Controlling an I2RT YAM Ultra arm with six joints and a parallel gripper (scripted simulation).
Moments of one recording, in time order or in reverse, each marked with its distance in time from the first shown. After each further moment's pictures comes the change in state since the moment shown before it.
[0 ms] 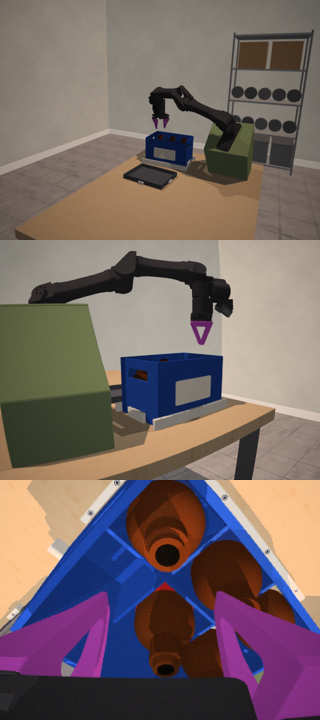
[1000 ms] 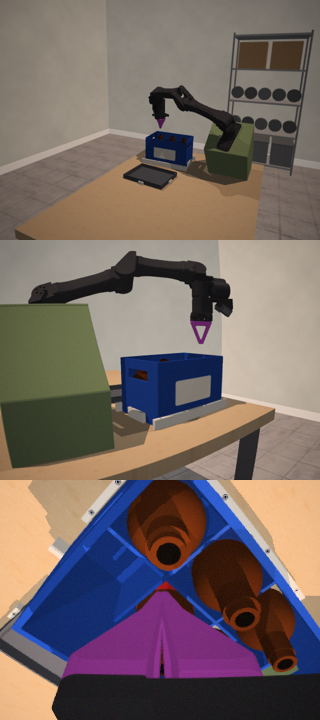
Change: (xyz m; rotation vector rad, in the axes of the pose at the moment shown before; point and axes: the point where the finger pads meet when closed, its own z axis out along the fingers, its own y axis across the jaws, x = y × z) arm 0.000 0.001 -0.001 0.000 0.000 -0.001
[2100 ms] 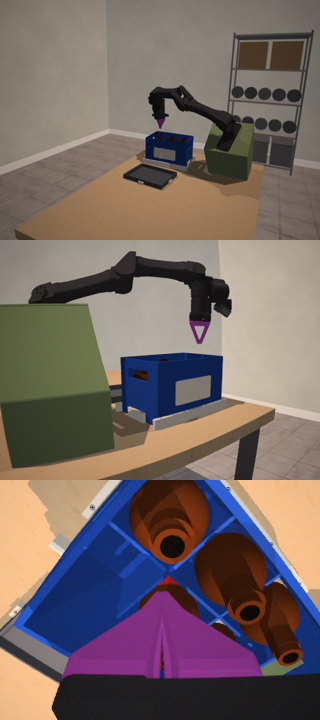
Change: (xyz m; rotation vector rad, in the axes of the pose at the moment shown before) arm 0.005 0.003 0.000 0.005 0.012 0.014
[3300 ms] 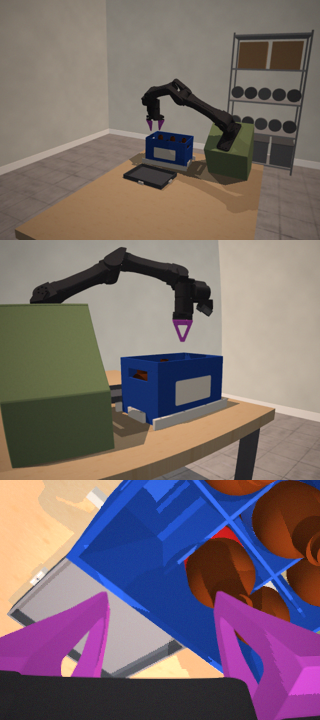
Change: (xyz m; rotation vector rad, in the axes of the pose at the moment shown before) arm 0.057 0.057 -0.005 0.000 0.002 -0.015
